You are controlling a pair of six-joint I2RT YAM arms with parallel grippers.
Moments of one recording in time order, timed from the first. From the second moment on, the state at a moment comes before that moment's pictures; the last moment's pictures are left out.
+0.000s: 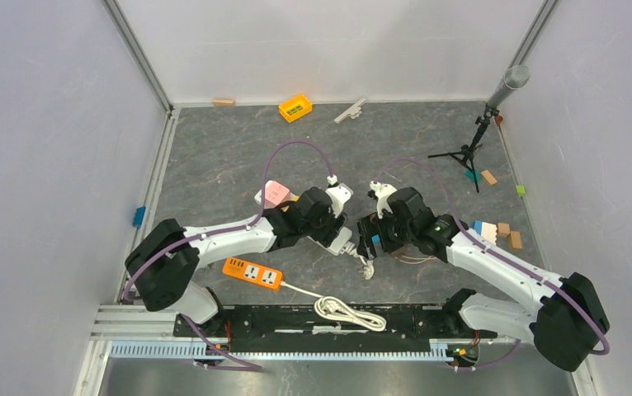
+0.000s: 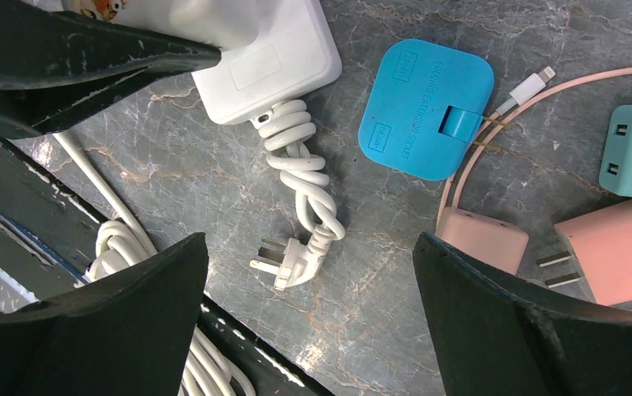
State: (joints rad) left arm -0.92 1.52 0.85 -0.11 -0.10 -0.08; right arm 0.68 1.10 0.67 -0.44 -0.16 0.27
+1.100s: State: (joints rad) left arm -0.97 1.34 0.65 0.01 -0.21 -0.14; right arm 0.68 1.11 0.67 -0.44 -0.24 0.22
